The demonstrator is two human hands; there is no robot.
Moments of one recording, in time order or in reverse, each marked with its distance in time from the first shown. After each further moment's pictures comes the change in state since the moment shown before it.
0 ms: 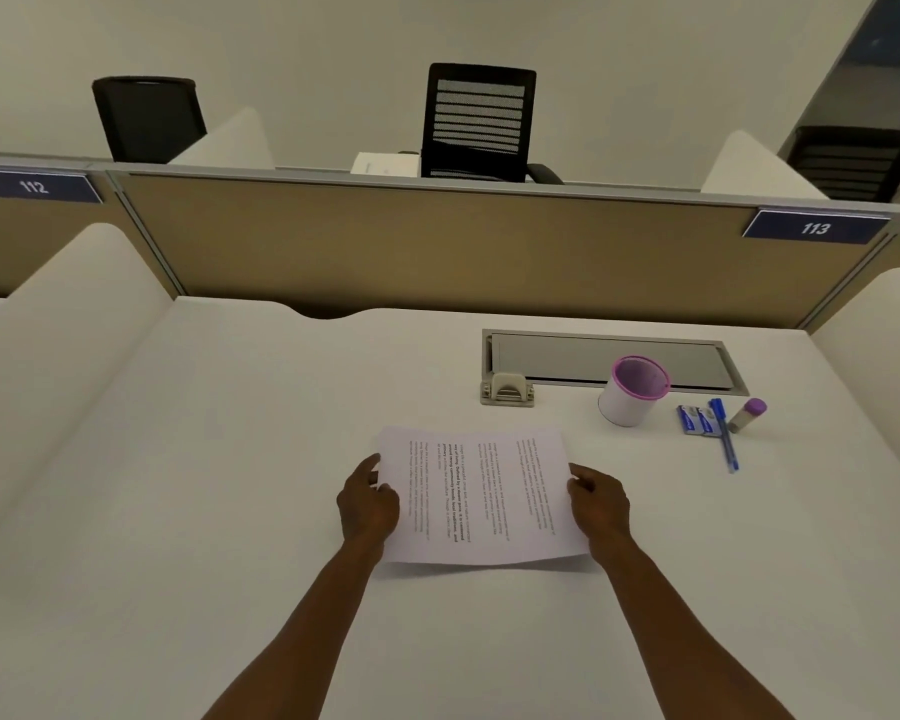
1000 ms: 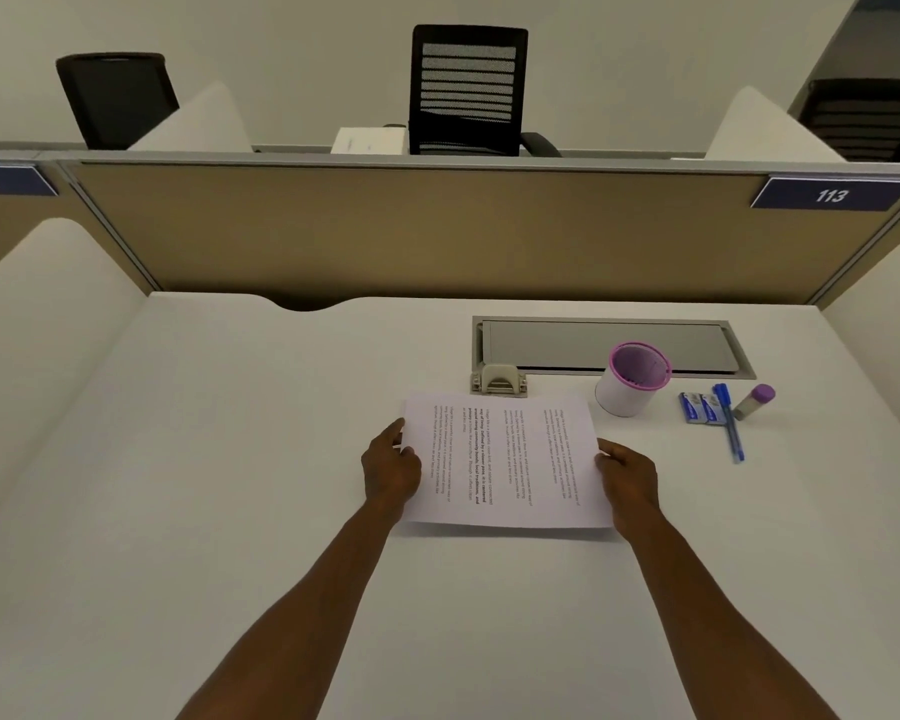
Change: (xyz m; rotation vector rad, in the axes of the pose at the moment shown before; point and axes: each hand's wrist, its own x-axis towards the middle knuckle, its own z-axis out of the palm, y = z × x) left_hand 0.026 0.044 0.050 0.045 -0.086 0.074; right_hand 0.062 0.013 -0.023 0.170 0.045 0.125
